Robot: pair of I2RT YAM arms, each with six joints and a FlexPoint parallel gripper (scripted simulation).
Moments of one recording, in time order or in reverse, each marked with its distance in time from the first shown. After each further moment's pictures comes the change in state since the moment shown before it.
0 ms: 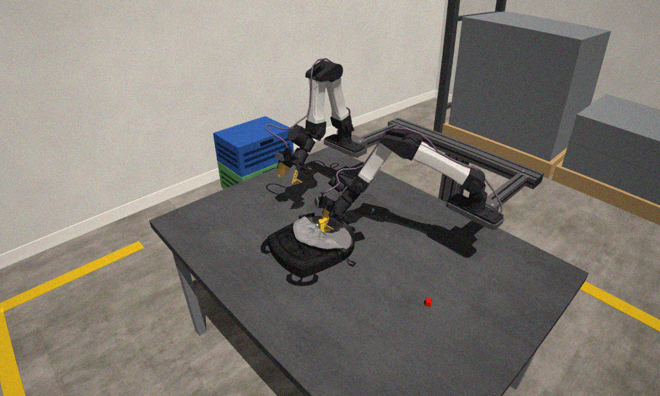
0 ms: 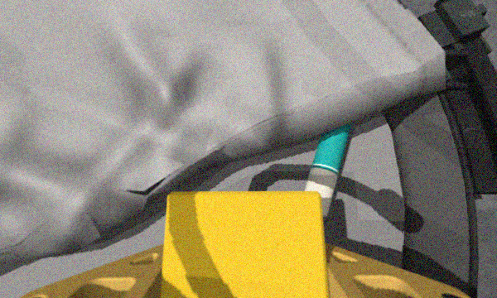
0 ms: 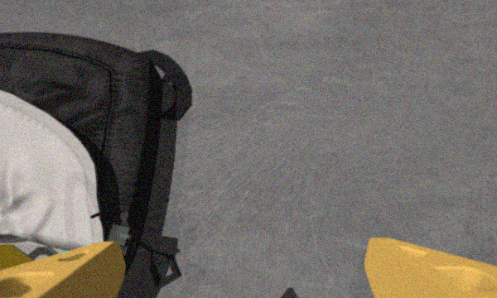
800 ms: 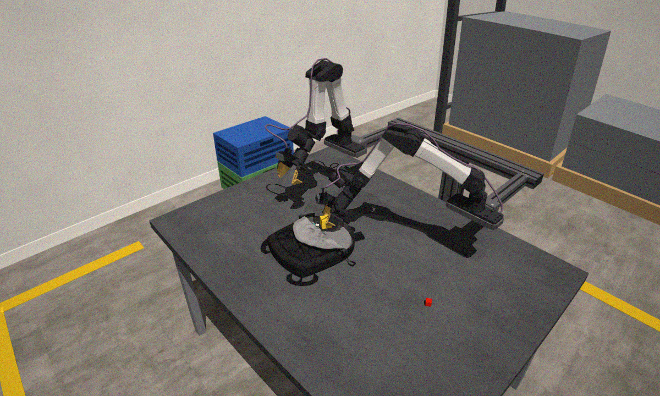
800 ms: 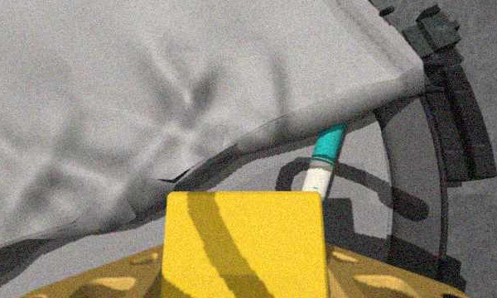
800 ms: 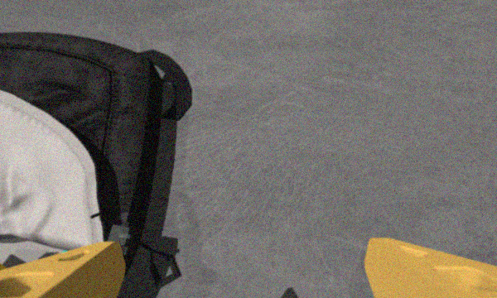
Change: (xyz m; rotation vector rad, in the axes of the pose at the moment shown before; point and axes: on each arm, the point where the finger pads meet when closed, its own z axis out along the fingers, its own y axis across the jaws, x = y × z) left arm -0.008 0.004 -0.018 -0.008 0.025 0.011; right arm 0.000 0.000 0.000 0.000 0.000 0.000
